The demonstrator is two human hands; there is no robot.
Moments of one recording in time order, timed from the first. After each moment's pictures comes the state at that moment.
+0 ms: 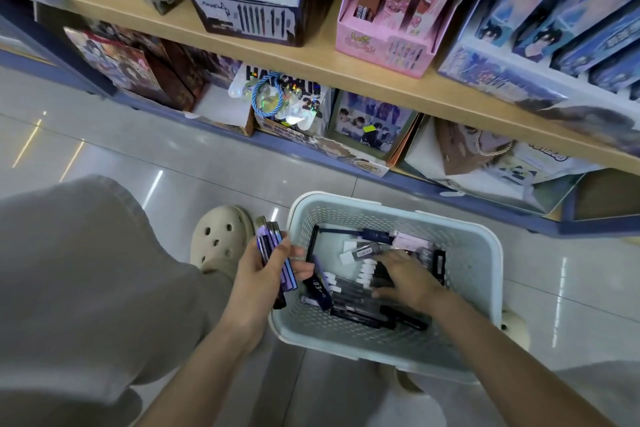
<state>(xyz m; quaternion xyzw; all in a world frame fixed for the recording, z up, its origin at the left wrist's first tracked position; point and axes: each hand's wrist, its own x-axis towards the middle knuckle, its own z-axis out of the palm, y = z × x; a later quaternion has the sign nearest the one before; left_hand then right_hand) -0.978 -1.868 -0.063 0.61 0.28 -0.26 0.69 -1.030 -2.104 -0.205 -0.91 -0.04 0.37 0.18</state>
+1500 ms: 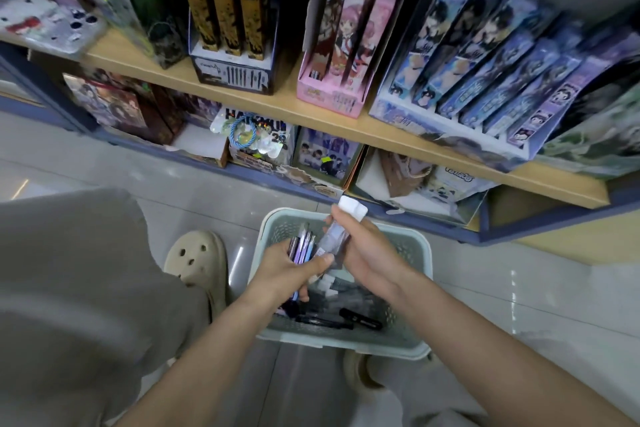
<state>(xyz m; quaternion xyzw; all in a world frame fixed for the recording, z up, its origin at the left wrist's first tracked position) -0.986 -1.907 -0.020 0.70 0.09 -0.38 0.60 -0.995 -2.047 -0.024 -0.49 0.31 0.16 0.80</state>
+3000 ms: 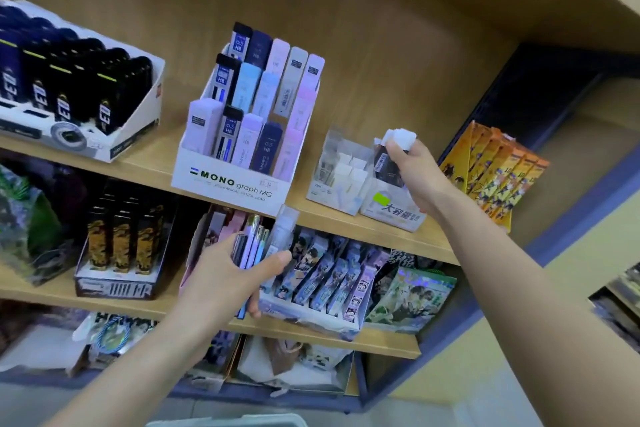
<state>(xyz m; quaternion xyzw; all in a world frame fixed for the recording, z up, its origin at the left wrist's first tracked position) -0.900 -1.969 0.213 0.70 -0.14 -0.19 0.68 -0.893 -2.223 0.326 -0.83 0.21 -0.23 0.46</state>
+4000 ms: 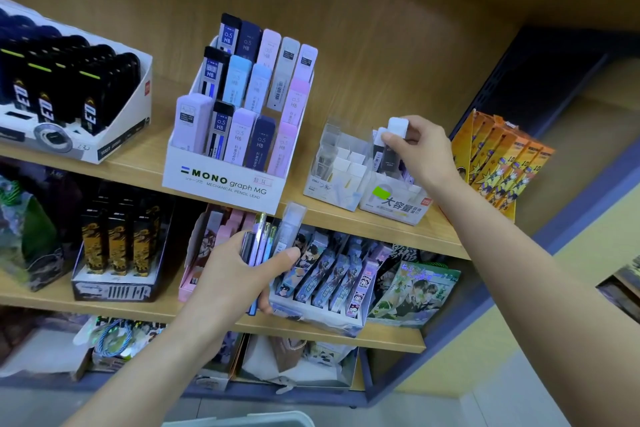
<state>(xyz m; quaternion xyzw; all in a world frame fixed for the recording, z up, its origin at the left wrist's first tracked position) -0.899 -1.982 0.211 0.70 -0.11 -0.23 0.67 -0.897 -2.231 0.333 -0.89 0.16 -0.34 0.24</state>
